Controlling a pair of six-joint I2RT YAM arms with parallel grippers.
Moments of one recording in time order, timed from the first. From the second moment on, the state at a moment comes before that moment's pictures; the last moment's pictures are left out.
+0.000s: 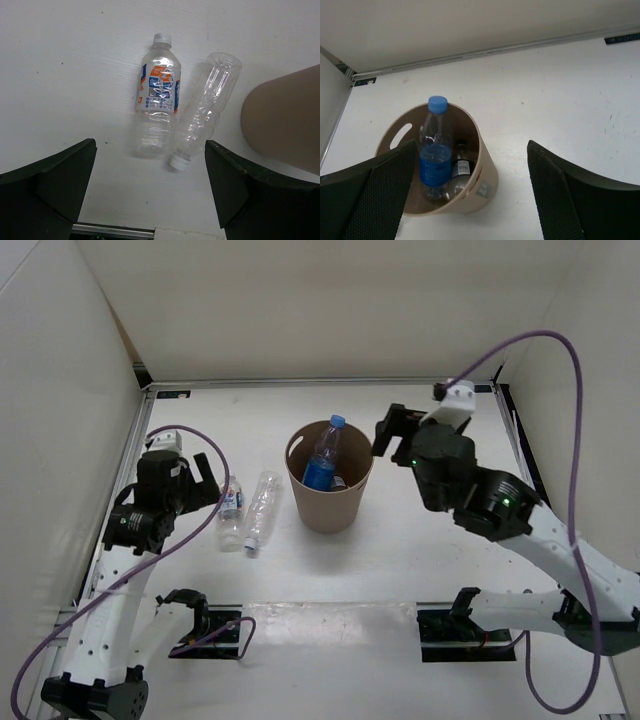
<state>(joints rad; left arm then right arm) -0.17 0.82 1.02 -0.89 -0.19 -0.36 1.05 1.13 1.49 -0.67 0.89 0.47</state>
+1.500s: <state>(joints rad) -0.21 1.68 1.05 -0.62 -0.16 -0.51 0.91 0.67 0.89 -0.97 0.63 0.71</state>
